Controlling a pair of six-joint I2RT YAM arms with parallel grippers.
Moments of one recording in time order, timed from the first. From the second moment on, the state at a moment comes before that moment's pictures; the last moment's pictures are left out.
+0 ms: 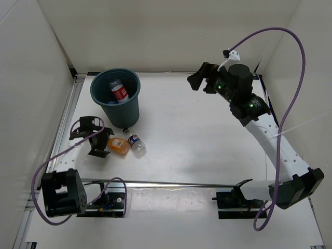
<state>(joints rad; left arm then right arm) 0.12 1.16 0.65 -0.60 0.03 -1.23 0.48 1.28 1.44 -0.34 -0.04 0.45</state>
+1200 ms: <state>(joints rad) 0.12 0.87 0.55 -0.54 0.13 -1.10 0.48 1.21 1.36 -0.35 0.01 0.39</state>
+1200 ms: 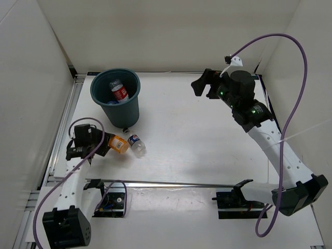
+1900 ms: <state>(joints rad) 0.12 0.91 1.19 -0.60 0.43 -0.72 0.48 1.27 1.35 -0.35 -0.01 0.41</state>
